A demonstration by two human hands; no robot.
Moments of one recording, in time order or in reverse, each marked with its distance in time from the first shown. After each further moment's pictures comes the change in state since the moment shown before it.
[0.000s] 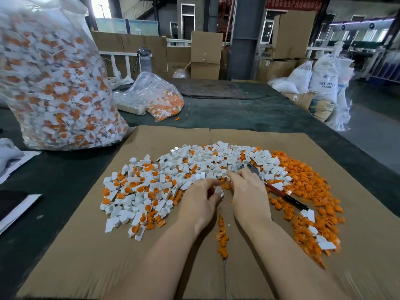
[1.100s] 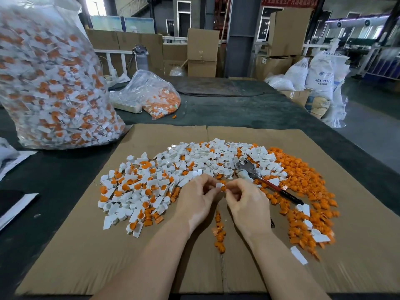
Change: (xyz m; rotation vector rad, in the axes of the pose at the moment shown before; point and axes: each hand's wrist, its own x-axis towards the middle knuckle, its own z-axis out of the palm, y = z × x) left_hand 0.001 -0.002 -0.001 -0.148 -0.044 0.010; right_hand -0.028 -0.001 0.001 0.466 0.218 0.113
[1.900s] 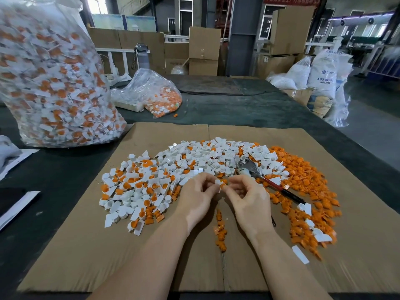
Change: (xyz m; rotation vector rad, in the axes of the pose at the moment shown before) left_hand -0.003 0.005 -0.003 -0.187 -0.017 -0.073; right_hand 0.000 0.002 0.000 0.320 -0.018 0.111
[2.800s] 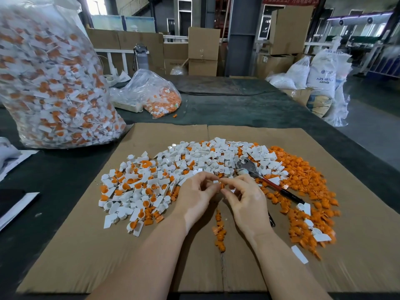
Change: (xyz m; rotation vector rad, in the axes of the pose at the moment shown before) left_hand 0.001 -0.003 -0.002 -0.052 -0.037 0.035; right_hand 0.003 0.000 0.001 -0.164 -0.048 -0.169
